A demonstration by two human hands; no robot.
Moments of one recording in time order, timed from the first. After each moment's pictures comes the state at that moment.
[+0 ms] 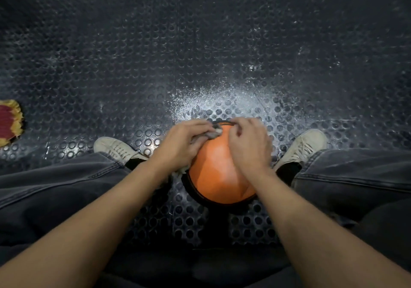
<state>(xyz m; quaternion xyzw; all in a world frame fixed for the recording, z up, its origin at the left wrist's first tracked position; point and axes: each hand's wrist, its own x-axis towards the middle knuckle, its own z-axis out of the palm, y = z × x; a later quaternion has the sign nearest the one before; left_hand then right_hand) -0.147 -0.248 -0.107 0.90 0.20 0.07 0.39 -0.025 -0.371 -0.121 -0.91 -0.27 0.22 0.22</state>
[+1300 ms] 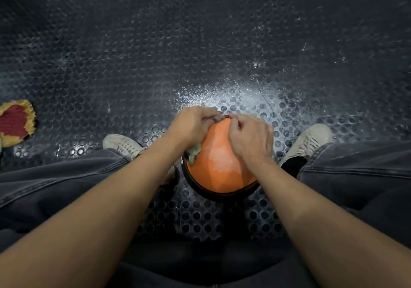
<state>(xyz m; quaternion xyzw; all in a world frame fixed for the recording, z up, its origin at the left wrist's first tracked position) -0.120 -0.237 -0.102 0.90 0.28 -0.01 0.33 -0.030 -0.367 -0.120 -0.91 -0.28 0.18 0.23</state>
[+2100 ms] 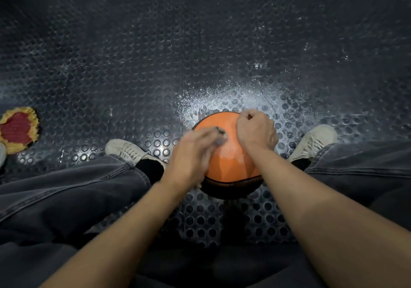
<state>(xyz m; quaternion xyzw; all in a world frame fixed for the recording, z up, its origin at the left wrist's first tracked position) -0.163 -0.281 -0.100 0.92 0.24 0.11 0.30 -0.014 -0.340 -0.124 -0.93 -0.09 0.22 0.27</state>
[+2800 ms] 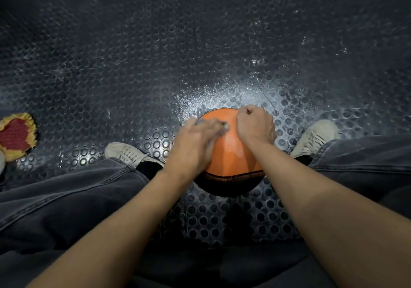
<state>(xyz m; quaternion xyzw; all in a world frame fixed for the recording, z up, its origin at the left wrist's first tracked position) -0.147 -0.263 -0.102 0.95 0.18 0.08 0.23 -0.006 -0.335 -0.124 -0.92 -0.08 0.25 0.29</state>
